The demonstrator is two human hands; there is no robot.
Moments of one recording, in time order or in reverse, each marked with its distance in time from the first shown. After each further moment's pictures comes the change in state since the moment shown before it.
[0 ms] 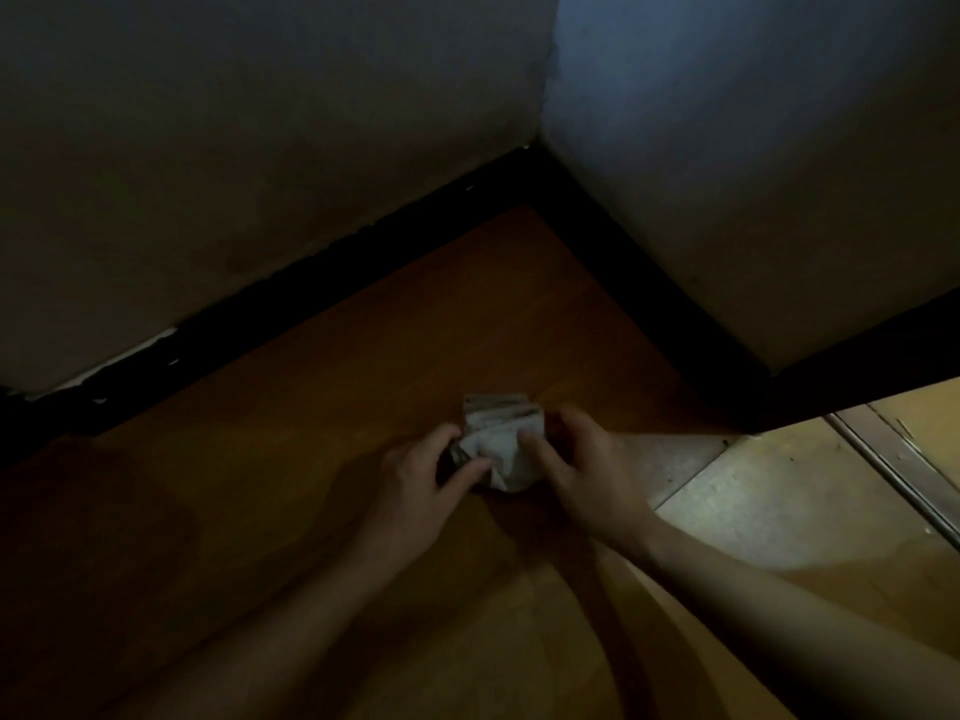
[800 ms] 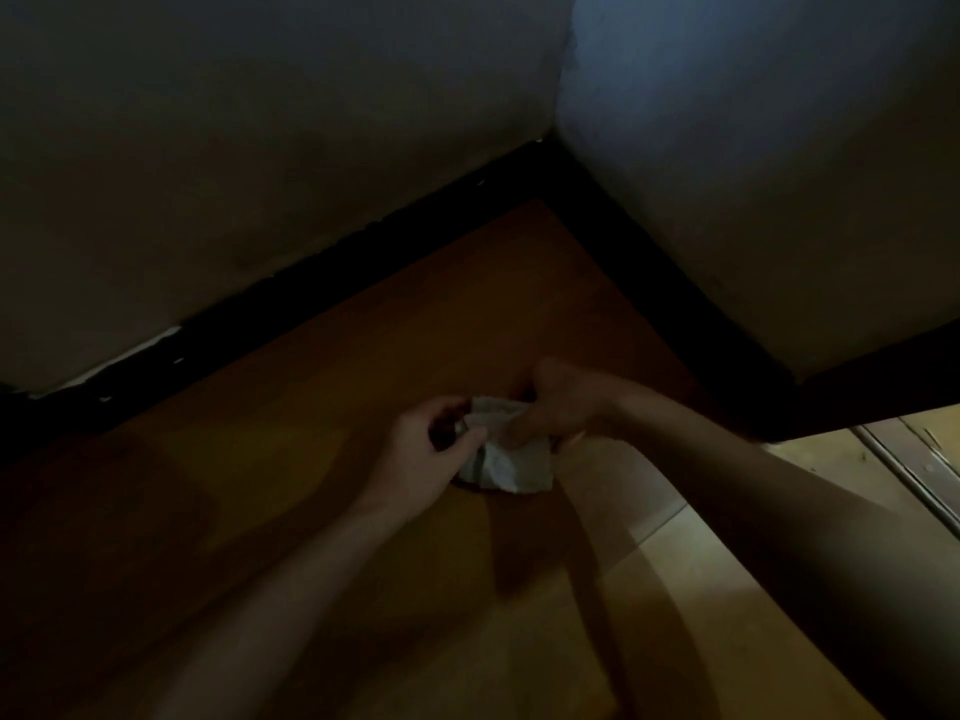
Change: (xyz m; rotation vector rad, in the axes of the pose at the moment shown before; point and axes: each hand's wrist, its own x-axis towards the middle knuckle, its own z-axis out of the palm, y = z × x) left_hand 0.035 -0.002 -0.011 -0.298 -0.017 -0.179; right_hand 0.102 -0.041 -0.021 -0.108 -0.699 0.489
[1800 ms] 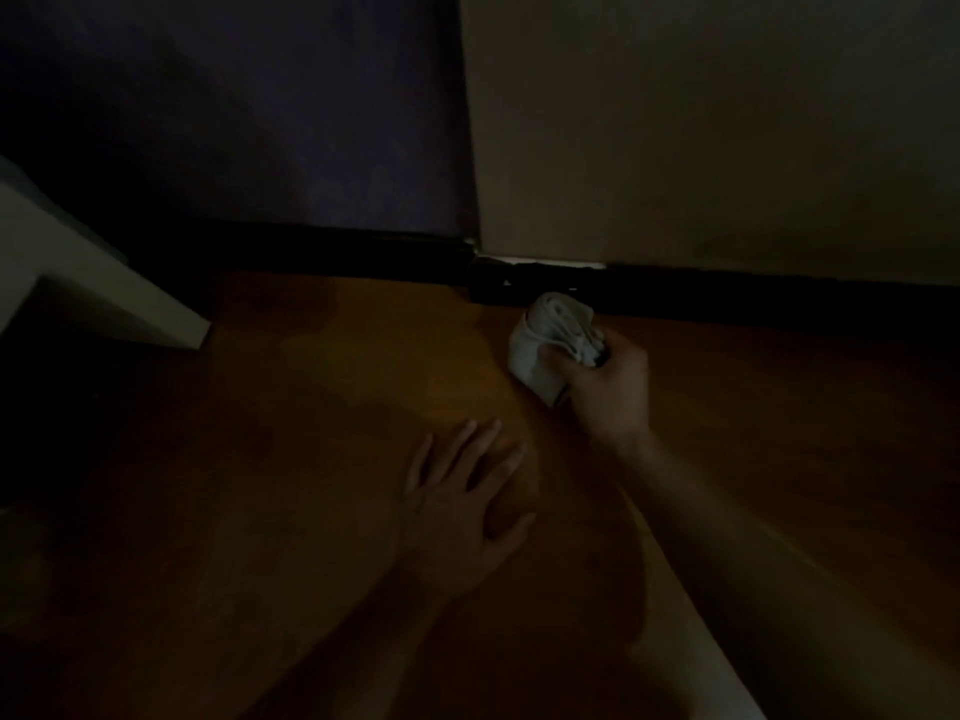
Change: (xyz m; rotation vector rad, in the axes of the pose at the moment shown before) left_hand -0.156 -0.175 -0.083 0.699 0.622 -0.029; right_hand 0.108 -0.173 0.210 0.327 0.315 -0.612
